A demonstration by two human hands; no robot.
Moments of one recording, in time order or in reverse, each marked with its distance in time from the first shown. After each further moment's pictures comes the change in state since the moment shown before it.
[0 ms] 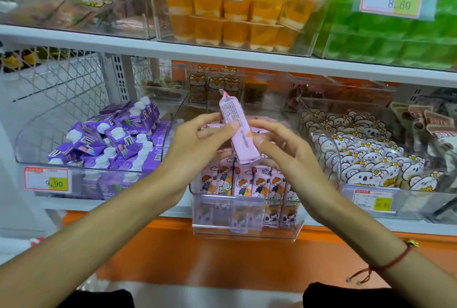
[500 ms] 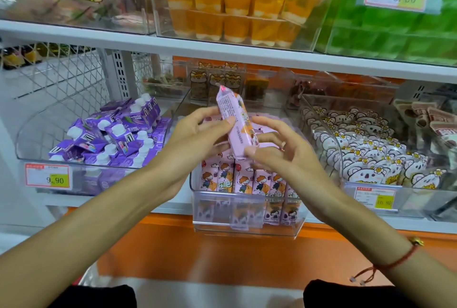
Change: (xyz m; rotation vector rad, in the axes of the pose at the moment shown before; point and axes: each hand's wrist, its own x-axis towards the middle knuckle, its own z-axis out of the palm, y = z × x) left_hand 0.003 0.003 -0.003 -0.088 -0.025 -0.072; right_hand -0.002 0.005 -0.003 -0.018 -0.039 0.071
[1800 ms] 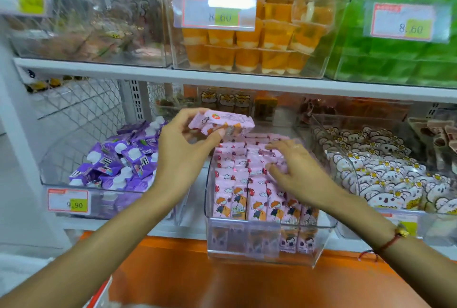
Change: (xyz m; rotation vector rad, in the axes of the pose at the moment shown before) left_hand 0.023 -0.001 -0.028 0.303 0.334 0.501; right_hand 0.056 0.031 -0.025 -0.988 -0.018 -0.122
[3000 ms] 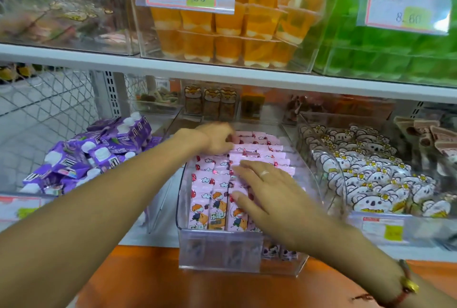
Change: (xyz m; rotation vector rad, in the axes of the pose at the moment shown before) left_hand 0.098 -0.068 0.083 0.977 -0.955 0.006; right_hand -0.026 -0.018 0.011 -0.223 -0.158 -0.132
